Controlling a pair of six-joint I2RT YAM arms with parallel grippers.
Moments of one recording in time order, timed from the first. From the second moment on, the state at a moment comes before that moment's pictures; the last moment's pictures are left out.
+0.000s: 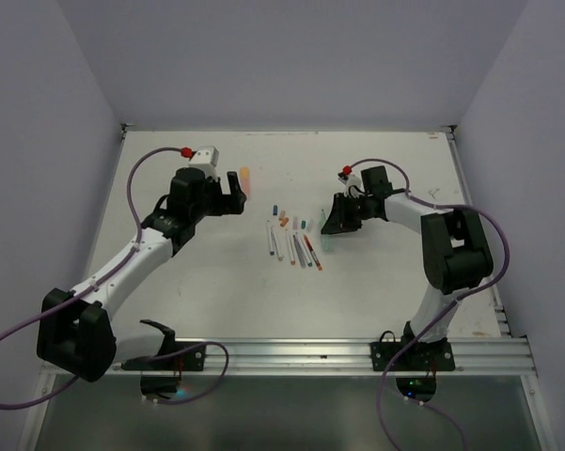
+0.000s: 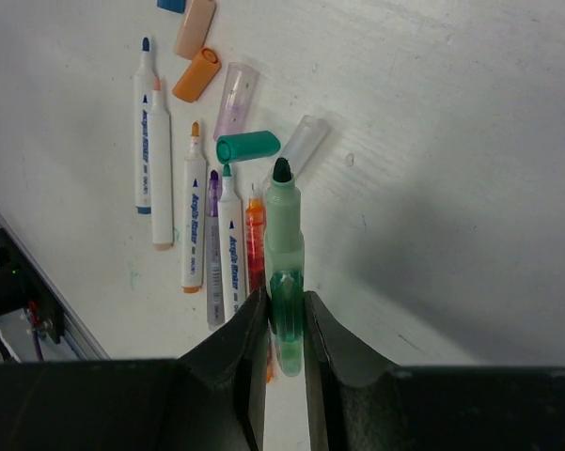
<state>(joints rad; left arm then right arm) -0.37 1.24 0.88 -0.12 -0.04 -0.33 0.23 1.79 1.05 -0.29 -0.64 0.23</state>
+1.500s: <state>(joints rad) -0.37 2.01 1.47 -0.31 -0.30 -0.43 0.19 1.12 0.87 -0.41 -0.04 0.36</state>
